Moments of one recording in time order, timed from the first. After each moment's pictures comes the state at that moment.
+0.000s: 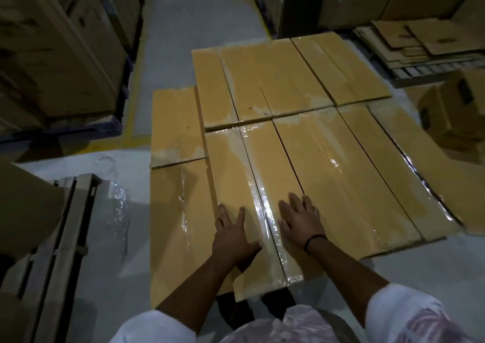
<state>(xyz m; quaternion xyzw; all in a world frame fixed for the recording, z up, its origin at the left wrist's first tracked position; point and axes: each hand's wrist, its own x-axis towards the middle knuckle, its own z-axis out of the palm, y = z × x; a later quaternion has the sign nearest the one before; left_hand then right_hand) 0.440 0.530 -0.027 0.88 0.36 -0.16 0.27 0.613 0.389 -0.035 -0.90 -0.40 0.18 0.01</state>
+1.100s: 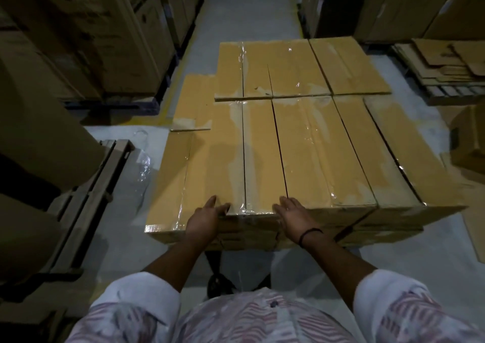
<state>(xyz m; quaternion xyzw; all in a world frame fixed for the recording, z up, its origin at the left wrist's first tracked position) 0.348 0.373 -0.020 0.90 0.39 -0.12 0.14 0.582 0.209 -0.035 -0.80 -0.58 0.16 -0.01</state>
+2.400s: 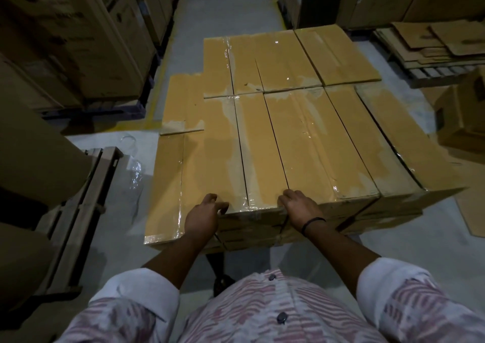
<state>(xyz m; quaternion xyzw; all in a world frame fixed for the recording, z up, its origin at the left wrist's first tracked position) 0.352 0.414 -0.027 0.92 0.36 -0.06 0.13 0.586 0.233 -0.021 -0.83 -0.55 0.12 -0.05</state>
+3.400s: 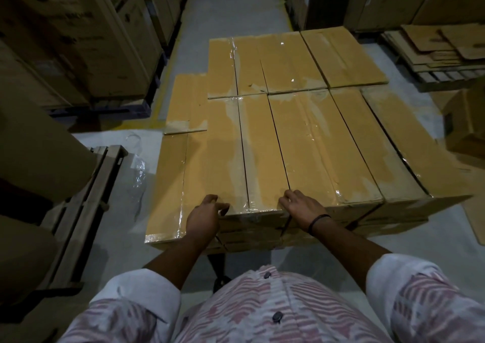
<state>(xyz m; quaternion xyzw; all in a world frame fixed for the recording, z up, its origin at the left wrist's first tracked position) 0.356 0.406 -0.019 0.90 0.39 -0.04 0.17 0.598 0.233 -0.001 -0.76 -0.63 0.10 -0.11</state>
